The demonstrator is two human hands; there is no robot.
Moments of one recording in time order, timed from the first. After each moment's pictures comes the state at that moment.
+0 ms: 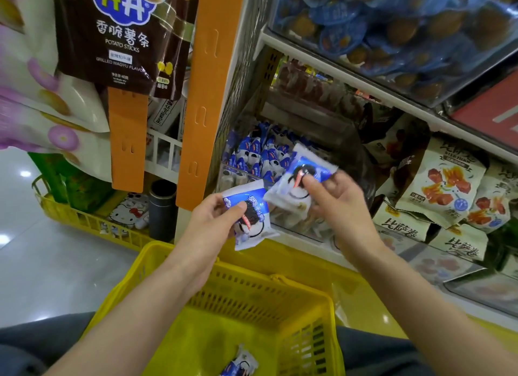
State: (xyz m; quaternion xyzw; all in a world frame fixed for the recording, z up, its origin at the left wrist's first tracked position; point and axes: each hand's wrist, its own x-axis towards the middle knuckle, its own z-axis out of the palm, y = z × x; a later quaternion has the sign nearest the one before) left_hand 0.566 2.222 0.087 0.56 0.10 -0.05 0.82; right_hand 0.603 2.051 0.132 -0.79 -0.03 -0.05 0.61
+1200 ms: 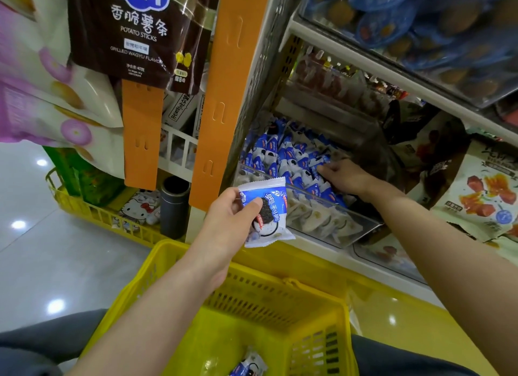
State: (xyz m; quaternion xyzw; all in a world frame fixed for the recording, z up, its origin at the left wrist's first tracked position) left_hand 0.583 2.223 0.085 0.59 0.12 -0.04 0.80; right_hand 0.738 2.023 0.119 -0.98 0.05 0.12 0.18
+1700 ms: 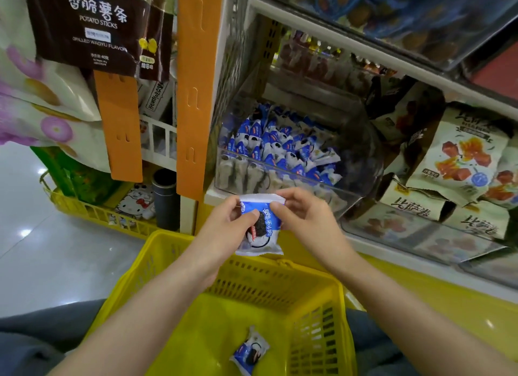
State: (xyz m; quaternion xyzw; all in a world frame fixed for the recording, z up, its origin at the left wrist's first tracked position) left_hand 0.566 2.203 0.065 0.64 0.08 -0.09 0.76; right_hand 0.587 2.064 0.086 -0.86 -0.06 0.02 0.50
